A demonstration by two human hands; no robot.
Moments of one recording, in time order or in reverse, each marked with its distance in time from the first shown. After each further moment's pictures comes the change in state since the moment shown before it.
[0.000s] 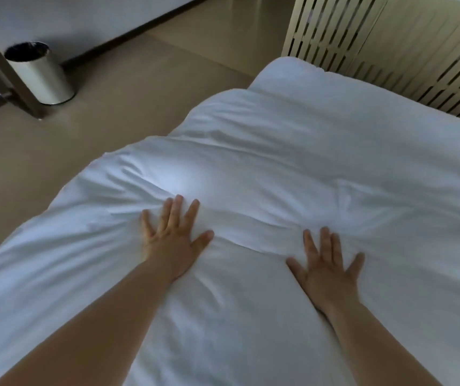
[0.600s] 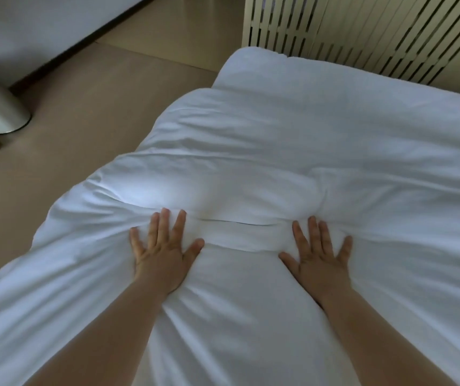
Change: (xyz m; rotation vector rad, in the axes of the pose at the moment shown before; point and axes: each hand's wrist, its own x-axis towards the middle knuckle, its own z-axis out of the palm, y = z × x) left_hand 0.023 0.006 -0.002 0.107 -0.105 0.043; right_hand 0.023 -0.003 0.008 -0.012 -0.020 0.010
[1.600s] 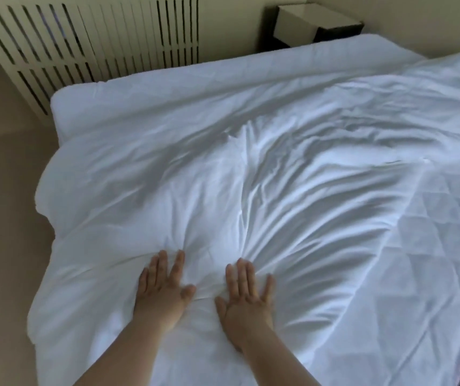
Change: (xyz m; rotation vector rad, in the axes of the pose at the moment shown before) left_hand -0.001 -0.118 -0.021 0.315 -0.164 0.859; right_hand -0.114 -0.280 0.077 0.353 0.465 0.733
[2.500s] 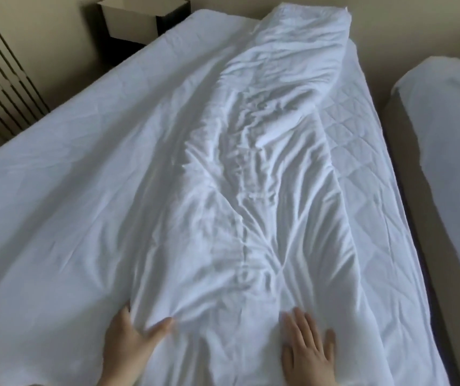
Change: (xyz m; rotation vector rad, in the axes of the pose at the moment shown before) left_hand 0.105 -0.137 -0.118 -0.494 -0.111 0.218; right_hand -0.041 -0.126 0.000 0.181 0.350 0.791
